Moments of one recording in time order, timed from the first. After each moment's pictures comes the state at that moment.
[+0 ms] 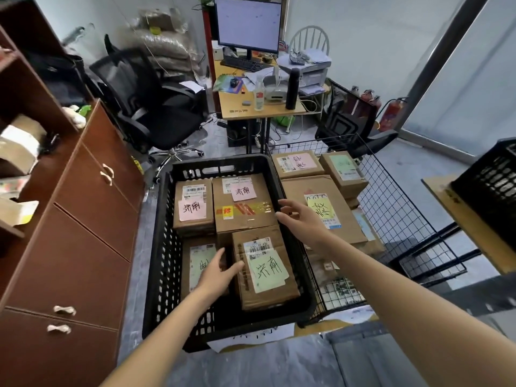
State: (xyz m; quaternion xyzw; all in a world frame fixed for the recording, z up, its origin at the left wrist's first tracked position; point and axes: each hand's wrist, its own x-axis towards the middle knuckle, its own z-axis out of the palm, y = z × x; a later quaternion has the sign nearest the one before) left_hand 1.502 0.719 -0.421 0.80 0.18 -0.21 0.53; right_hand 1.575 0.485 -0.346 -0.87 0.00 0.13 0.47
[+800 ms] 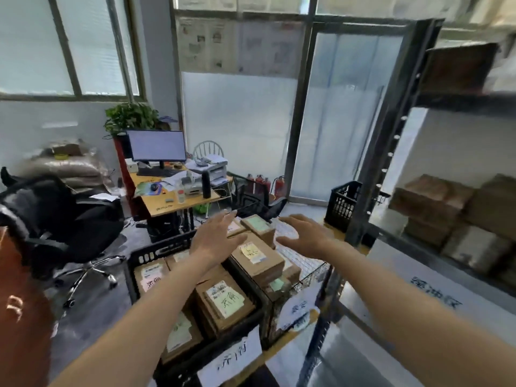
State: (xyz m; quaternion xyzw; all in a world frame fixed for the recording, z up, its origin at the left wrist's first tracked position) left_hand 1.445 0.696 -0.137 0.93 -0.28 0.03 0.22; right_hand 1.341 0.468 -0.106 -0.99 0.10 -0.02 0.08
